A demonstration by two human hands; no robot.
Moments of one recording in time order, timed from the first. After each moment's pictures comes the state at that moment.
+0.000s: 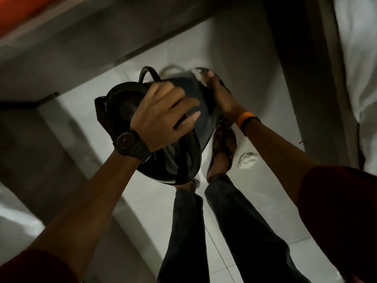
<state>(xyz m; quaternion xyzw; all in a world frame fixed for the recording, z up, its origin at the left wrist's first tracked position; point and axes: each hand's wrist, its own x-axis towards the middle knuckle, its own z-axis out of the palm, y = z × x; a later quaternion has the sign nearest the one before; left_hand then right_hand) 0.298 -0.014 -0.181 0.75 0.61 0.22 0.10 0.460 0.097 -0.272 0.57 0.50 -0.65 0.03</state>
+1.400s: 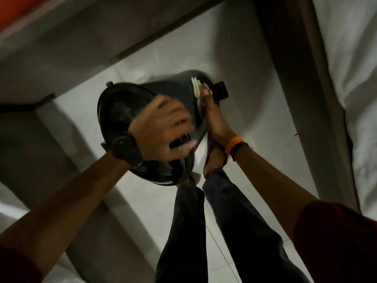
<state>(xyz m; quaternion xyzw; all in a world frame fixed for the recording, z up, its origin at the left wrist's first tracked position) 0.321 -0.028 -0.161 0.83 0.50 0.20 0.16 0.483 0.031 -0.239 0.59 0.40 -0.70 -0.08</state>
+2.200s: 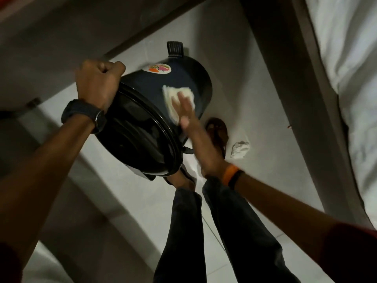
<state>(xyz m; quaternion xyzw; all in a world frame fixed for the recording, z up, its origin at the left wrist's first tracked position) 0.241 0.003 -0.191 0.34 0.84 0.26 0.34 0.481 -0.046 -0.208 0.45 0.55 -0.69 -0.14</state>
